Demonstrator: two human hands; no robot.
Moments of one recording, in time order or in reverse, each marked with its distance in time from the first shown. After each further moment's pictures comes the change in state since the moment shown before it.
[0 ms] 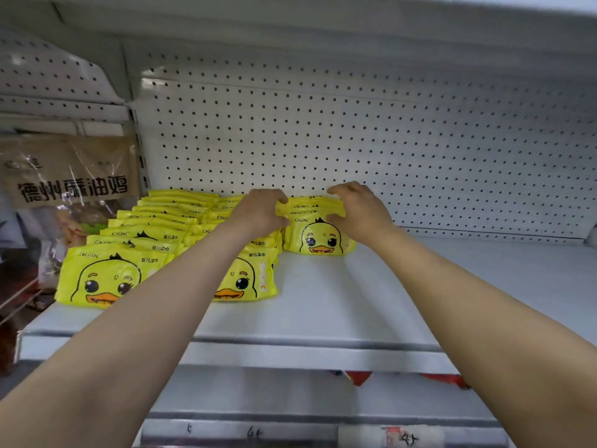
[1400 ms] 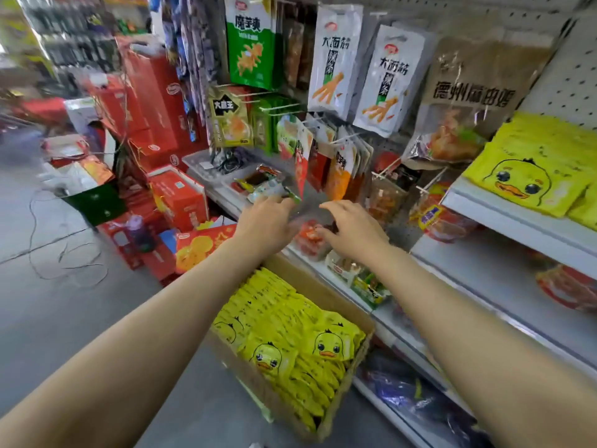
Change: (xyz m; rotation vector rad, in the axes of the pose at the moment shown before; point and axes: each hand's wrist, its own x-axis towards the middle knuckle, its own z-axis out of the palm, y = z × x) left_hand -0.540 -0.332 -0.158 0.342 0.089 -0.625; right_hand -0.244 -0.563 0.143 0.236 -0.483 -0.668
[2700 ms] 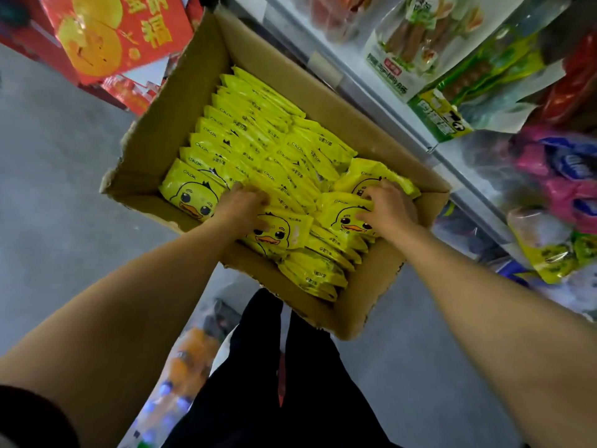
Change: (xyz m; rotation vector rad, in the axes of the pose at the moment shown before) left_hand -0.049 -0.146 0.410 0.007 -1.087 -0.090; right_hand -0.036 0.138 0.383 0.102 -0.719 0.475
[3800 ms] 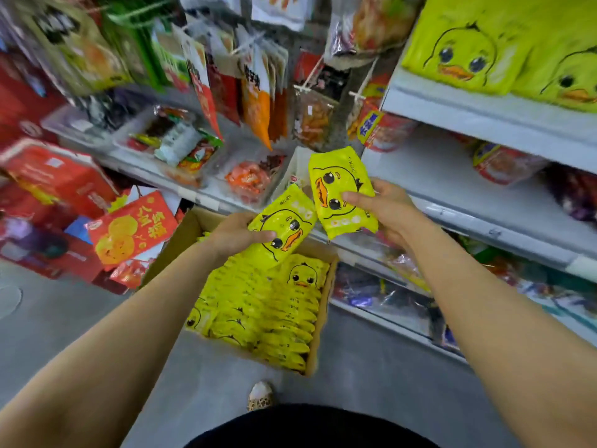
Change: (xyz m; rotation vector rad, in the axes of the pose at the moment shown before) left_hand -0.231 0.139 -0.183 -0.847 0.267 0.377; right_hand -0.247 0.030 -0.217 1.376 0.487 -0.095
